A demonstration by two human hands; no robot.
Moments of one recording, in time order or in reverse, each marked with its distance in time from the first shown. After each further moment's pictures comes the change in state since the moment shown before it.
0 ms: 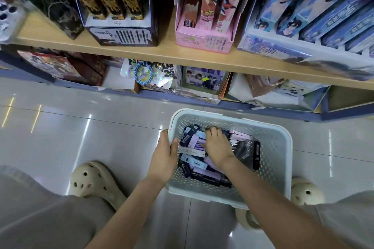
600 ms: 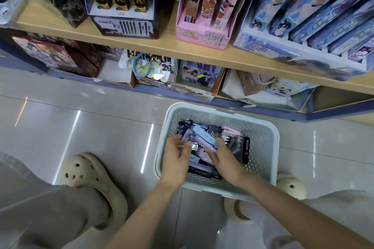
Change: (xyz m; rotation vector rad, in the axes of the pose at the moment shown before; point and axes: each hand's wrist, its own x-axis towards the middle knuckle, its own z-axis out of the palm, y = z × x) left_hand -0.037 0.023 0.030 -0.334 0.005 -0.160; right_hand -0.081 0.012 -0.032 0.832 -0.079 0.036
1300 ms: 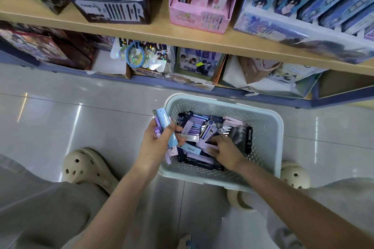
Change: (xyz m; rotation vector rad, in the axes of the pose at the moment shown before) left_hand 0.012 0.025 -0.040 -0.284 -0.038 0.013; right_hand 0.029 0.053 0.014 -0.324 -0.024 0.040
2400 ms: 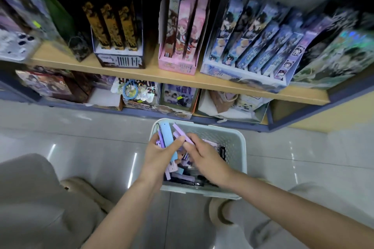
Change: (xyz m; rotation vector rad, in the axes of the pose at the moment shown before) left_hand -0.059 0.046 0.033 -0.100 -0.019 0.004; right_hand -0.105 -0.140 -0.099 0.429 0.189 -0.260
